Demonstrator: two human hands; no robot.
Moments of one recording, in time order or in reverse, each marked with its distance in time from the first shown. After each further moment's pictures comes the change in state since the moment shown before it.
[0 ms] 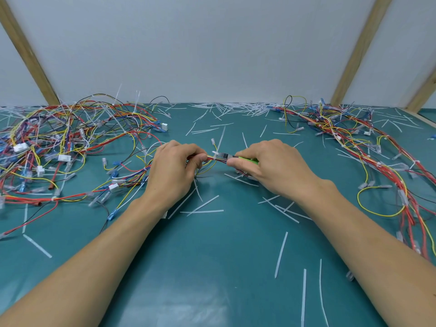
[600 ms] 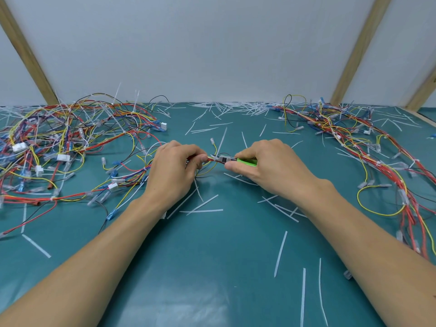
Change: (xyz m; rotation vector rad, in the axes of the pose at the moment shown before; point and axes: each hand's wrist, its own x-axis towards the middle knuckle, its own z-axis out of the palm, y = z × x) left_hand -0.002 0.001 0.000 -0.004 -0.016 0.000; right_hand 0.000 -0.003 0.002 0.053 0.008 0.014
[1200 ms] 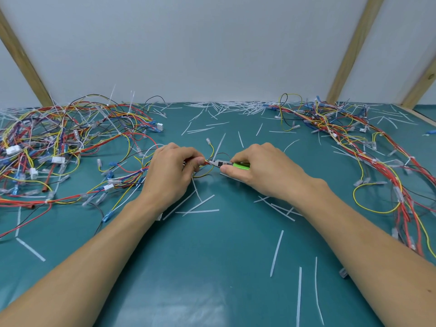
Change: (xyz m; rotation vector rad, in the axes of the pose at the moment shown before) left_hand 0.000 -0.001 0.003 -0.013 -0.043 0.010; right_hand -0.001 0.003 0.006 0.055 -0.129 0.072
